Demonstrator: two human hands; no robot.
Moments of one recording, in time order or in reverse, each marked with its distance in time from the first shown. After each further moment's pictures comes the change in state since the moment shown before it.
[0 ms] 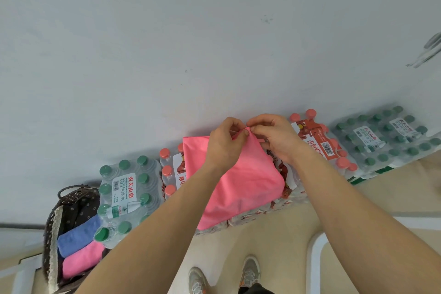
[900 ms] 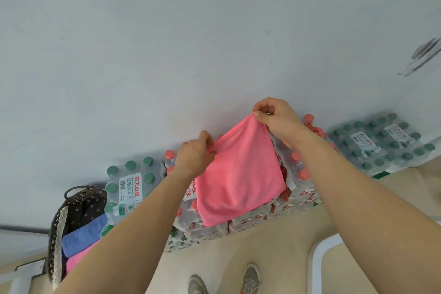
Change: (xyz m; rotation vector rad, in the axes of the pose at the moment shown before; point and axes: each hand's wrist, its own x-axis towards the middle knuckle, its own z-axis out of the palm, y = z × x) left_hand -0.013 -0.050 -0.072 0.713 -0.129 0.039; right_hand 0.001 -0.033 0.002 -0.371 0.103 -0.252
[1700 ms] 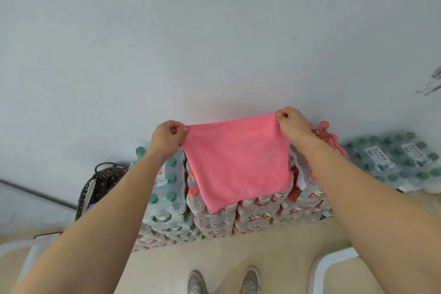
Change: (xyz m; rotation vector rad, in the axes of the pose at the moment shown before) left_hand -0.058 -0.065 -0.095 -0.674 0.211 -0.426; right_hand -0.025 -0.007 0.020 -0.371 0.087 0.081
